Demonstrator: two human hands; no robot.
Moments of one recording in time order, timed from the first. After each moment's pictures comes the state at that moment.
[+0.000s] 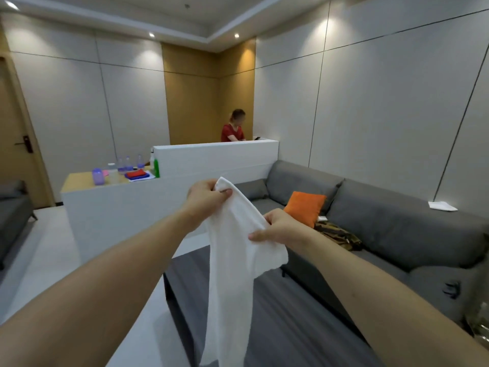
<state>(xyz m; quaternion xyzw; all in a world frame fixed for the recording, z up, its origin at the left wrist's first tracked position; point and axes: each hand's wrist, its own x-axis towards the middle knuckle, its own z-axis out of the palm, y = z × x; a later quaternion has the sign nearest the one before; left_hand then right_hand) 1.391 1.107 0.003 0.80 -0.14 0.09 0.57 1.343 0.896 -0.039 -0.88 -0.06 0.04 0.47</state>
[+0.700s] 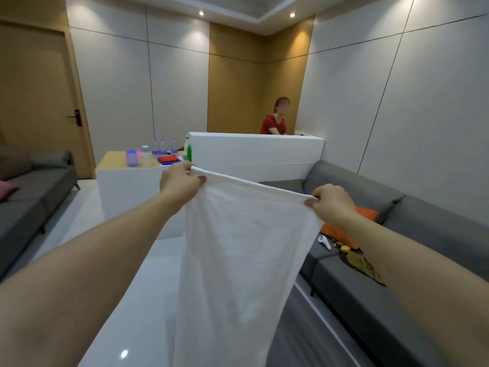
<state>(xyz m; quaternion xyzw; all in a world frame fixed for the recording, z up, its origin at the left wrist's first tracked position) 1.615 1.212 -0.012 0.84 0.04 0.27 0.47 1.597 0.863 -0.010 -0.97 0.03 -0.16 0.16</state>
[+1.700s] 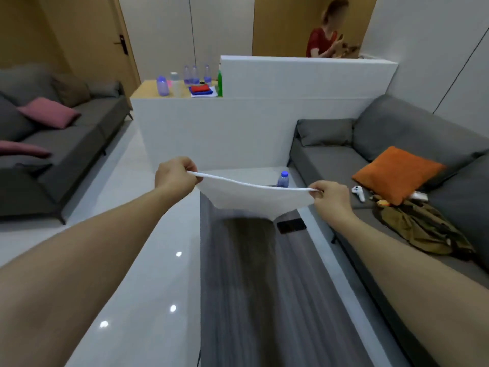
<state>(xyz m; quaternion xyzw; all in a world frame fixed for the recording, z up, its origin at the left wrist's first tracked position) 1.601 1.102 -0.147 0.91 0.21 0.17 0.33 1.666 0.752 -0.188 -0.94 -0.09 -0.14 0.29</state>
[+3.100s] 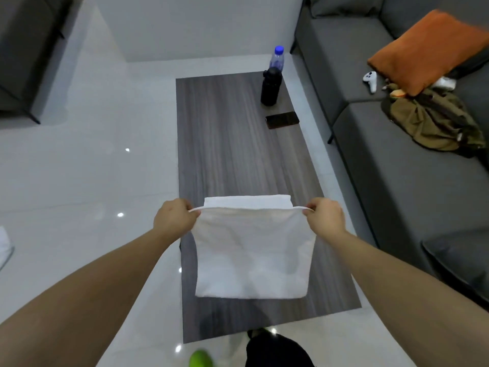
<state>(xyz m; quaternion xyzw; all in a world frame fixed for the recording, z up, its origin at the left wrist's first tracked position) 1.442 0.964 -0.434 0.92 0.26 -0.17 0.23 1.524 0.619 -0.449 -0.97 0.04 0.15 0.19</state>
